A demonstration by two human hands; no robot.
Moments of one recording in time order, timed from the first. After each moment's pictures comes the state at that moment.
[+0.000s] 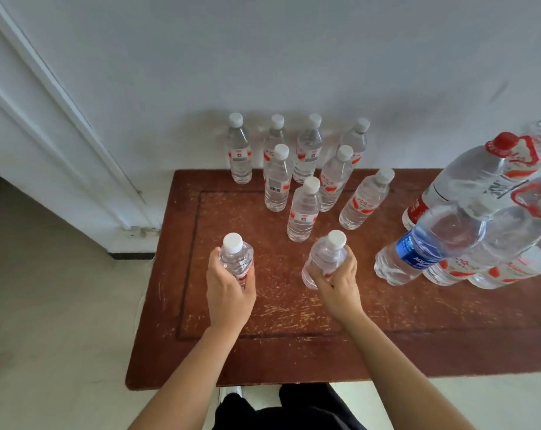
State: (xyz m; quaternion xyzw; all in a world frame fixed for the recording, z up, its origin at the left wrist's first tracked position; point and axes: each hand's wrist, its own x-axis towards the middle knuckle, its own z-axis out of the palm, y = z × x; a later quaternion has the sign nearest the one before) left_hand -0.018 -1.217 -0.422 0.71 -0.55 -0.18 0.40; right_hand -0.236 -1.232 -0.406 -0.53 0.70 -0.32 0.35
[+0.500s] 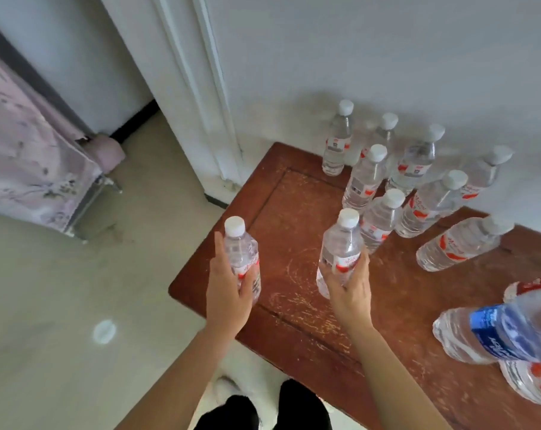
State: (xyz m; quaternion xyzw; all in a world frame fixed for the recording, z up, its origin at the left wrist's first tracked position) left_hand -0.030 -1.146 -0.391 0.82 -0.39 -0.10 0.42; right_hand -0.221 -1.258 -0.415 -0.63 0.56 -0.29 0.44
